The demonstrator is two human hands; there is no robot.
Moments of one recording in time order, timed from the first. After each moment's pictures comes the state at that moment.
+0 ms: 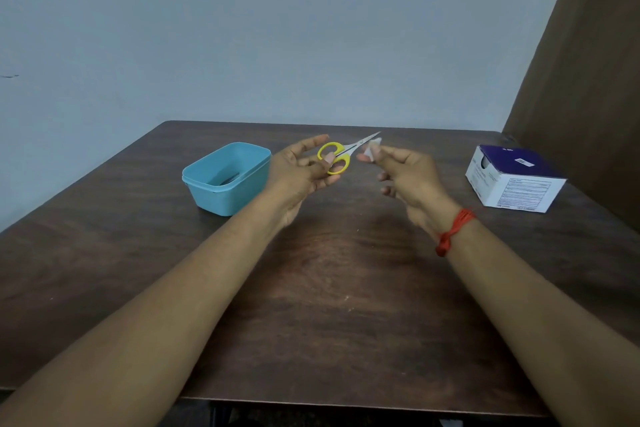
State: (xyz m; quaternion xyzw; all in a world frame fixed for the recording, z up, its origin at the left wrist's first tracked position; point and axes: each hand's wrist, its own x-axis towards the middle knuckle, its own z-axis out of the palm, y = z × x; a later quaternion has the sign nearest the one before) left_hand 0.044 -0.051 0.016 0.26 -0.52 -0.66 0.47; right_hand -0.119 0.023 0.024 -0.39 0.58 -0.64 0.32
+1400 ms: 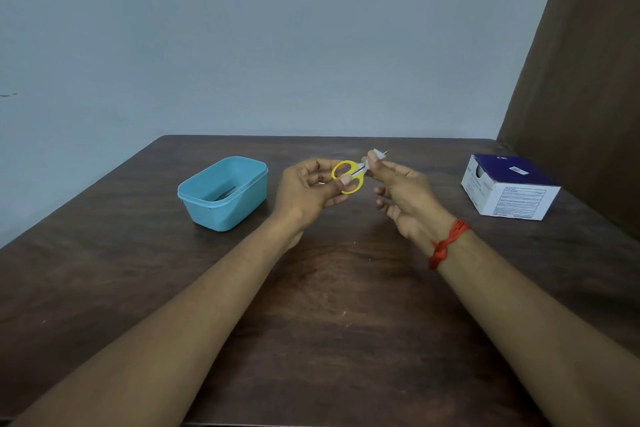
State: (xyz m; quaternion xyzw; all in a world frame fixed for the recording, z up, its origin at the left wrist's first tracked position) left_hand 0.032 -0.036 0.012 0.27 -0.61 -0.58 0.47; right_hand -0.119 0.018 0.020 -0.28 0.56 -0.67 0.40
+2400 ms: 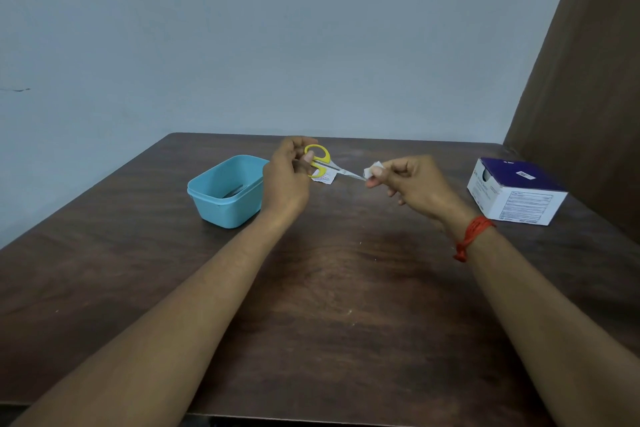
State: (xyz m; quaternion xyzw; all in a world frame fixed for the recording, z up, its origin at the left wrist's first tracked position) left_hand 0.049 -0.059 0.020 0.36 -0.67 -0.31 0.56; right_hand -0.143 0.027 0.034 -0.58 0.59 -0.52 0.22
